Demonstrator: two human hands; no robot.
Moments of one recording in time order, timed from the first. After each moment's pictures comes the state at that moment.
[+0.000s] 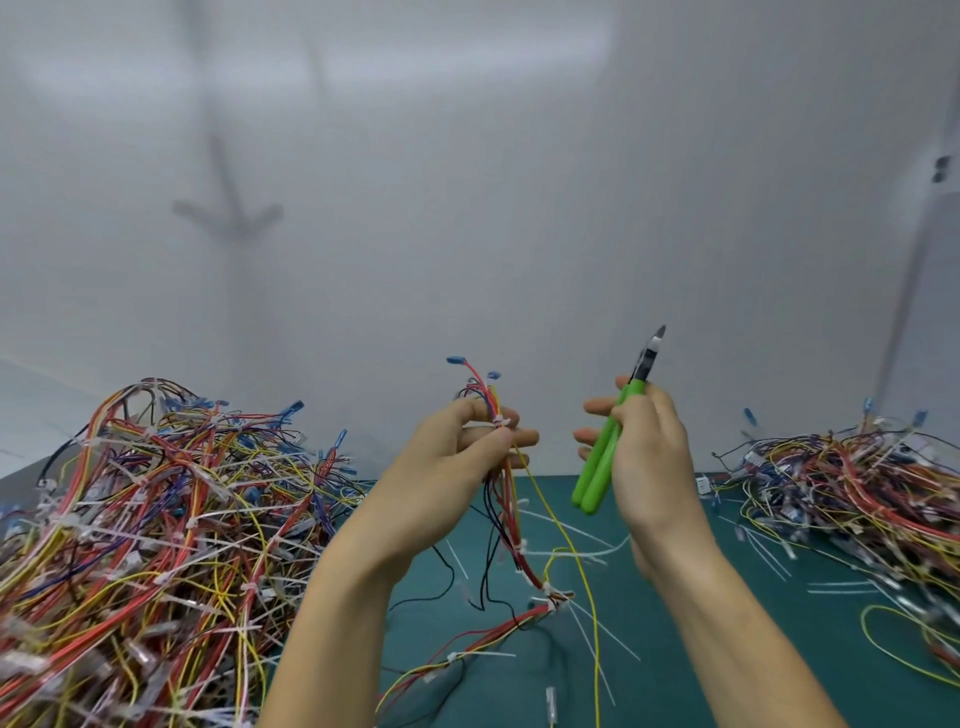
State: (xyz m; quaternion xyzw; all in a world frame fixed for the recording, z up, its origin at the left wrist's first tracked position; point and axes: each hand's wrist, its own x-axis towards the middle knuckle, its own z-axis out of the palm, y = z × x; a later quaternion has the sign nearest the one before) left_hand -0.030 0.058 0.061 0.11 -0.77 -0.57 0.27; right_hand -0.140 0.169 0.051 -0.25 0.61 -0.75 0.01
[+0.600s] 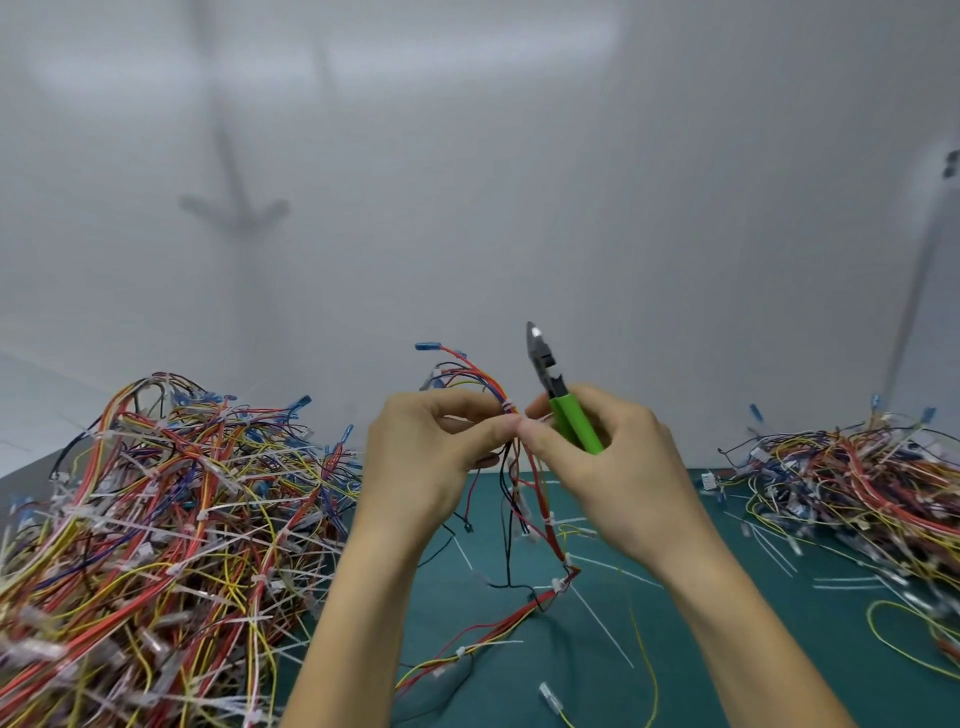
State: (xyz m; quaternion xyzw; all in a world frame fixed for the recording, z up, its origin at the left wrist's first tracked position) left_hand -0.029 0.055 0.063 0.15 -0.74 -0.52 0.41; right_hand -0.130 0.179 0.053 -0.44 0.69 -0.56 -0.07
